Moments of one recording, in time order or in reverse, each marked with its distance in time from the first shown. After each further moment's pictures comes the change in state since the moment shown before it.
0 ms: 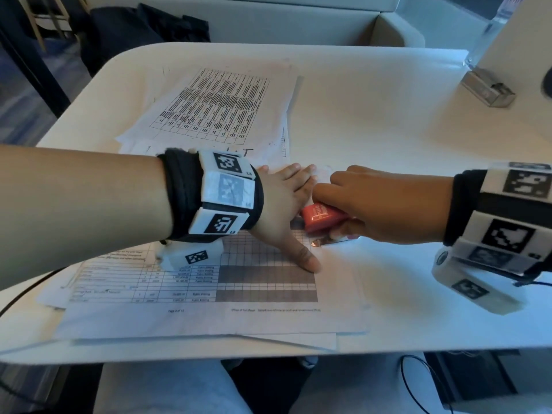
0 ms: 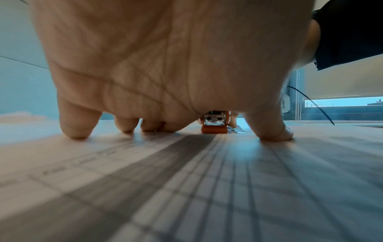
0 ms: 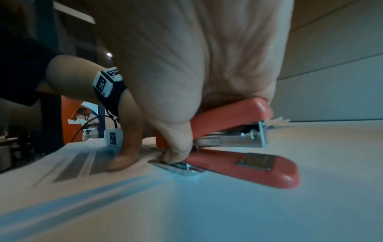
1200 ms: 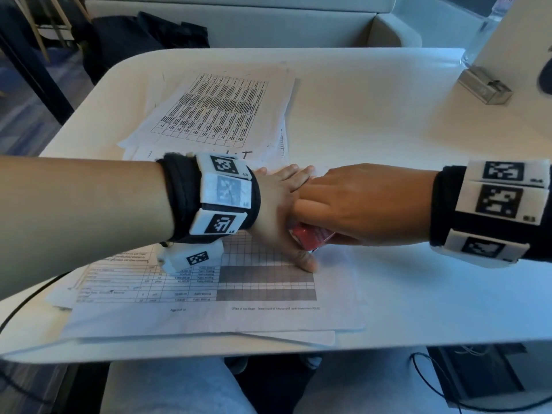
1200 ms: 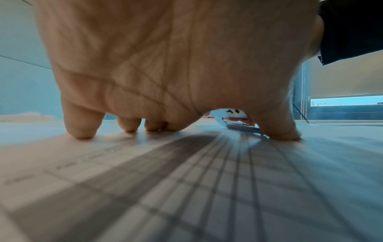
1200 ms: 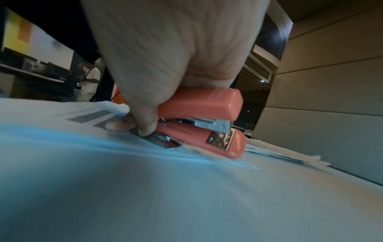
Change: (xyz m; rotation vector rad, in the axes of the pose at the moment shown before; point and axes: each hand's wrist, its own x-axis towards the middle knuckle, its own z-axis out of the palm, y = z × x) left_hand 0.000 -0.002 -0.002 -0.032 -0.037 0.055; right_hand 0.004 -0.012 -0.011 -0.170 0.169 -0.341
